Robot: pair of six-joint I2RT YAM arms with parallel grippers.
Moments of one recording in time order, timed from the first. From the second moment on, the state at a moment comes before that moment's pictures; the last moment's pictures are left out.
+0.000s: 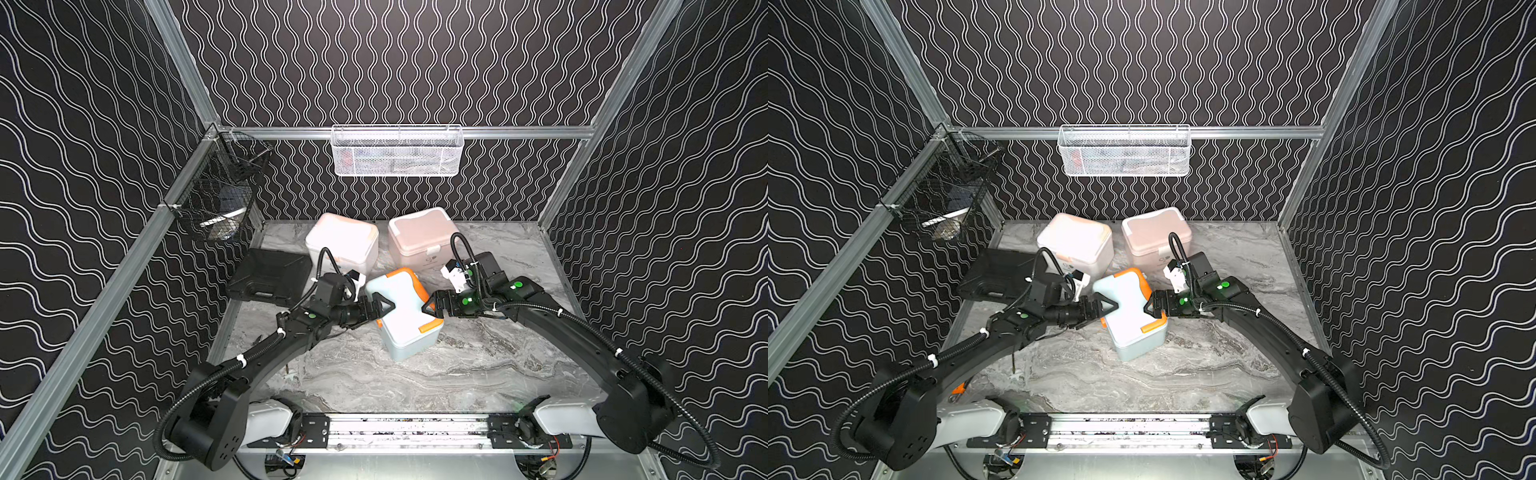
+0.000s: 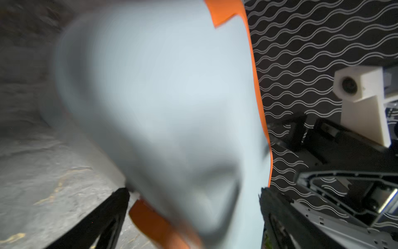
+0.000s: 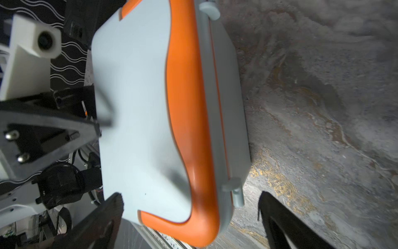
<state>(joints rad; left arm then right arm) -0.40 1.28 0.68 -0.06 0.59 -0.81 0.53 1.34 1.08 -0.72 -0.36 0.43</state>
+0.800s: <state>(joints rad) -0.60 1.43 0.67 0.20 0.59 -0.95 0.53 1.27 0.98 -0.74 -0.26 0.53</state>
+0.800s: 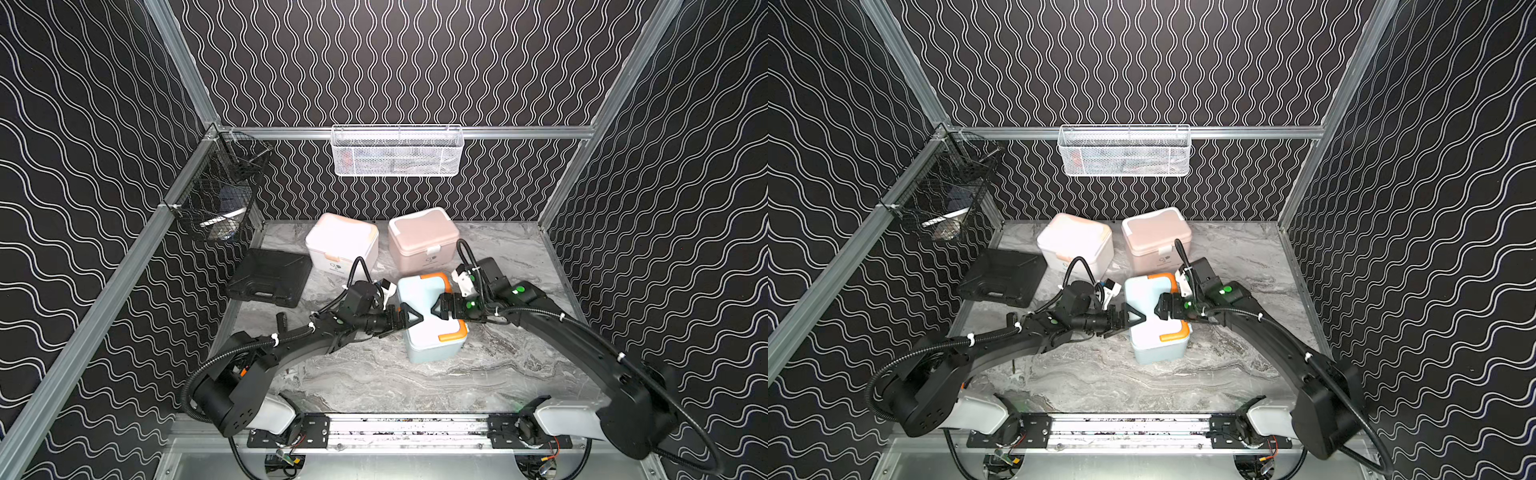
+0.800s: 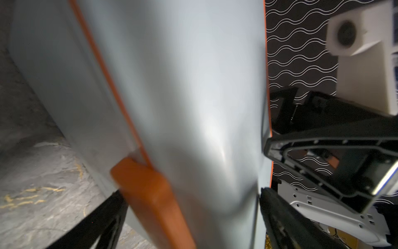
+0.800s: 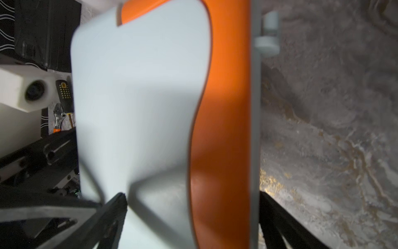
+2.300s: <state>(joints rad) -0.46 1.70 0.42 1.27 0.77 -1.44 0.79 1.43 1.19 -0.73 -0.04 0.60</state>
